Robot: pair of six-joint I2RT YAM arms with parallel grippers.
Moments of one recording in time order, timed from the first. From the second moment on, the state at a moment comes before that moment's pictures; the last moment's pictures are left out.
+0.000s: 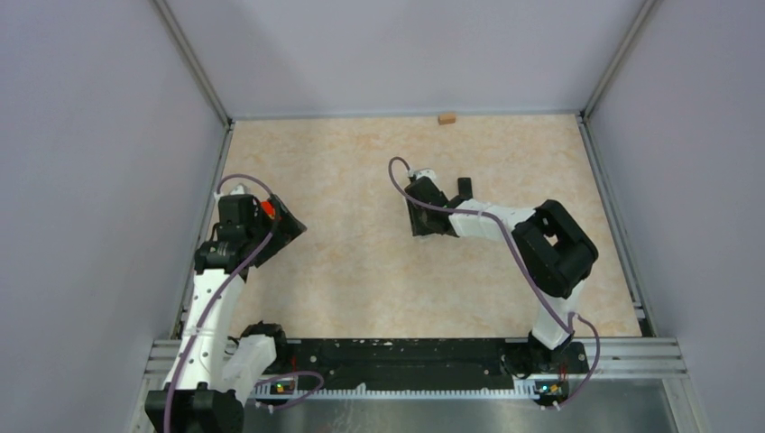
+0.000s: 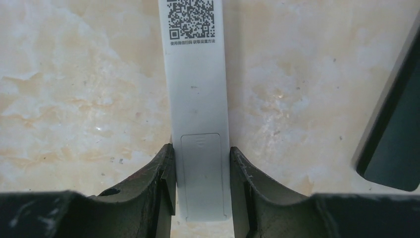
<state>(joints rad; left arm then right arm) 0.02 0.87 0.82 -0.76 0.09 -0.64 0.73 1.85 1.13 -0.22 0.24 0.37</state>
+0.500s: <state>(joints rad) 0.02 0.82 0.85 -0.77 0.14 -0.60 0.71 1.69 1.12 -0.28 0.29 0.46</state>
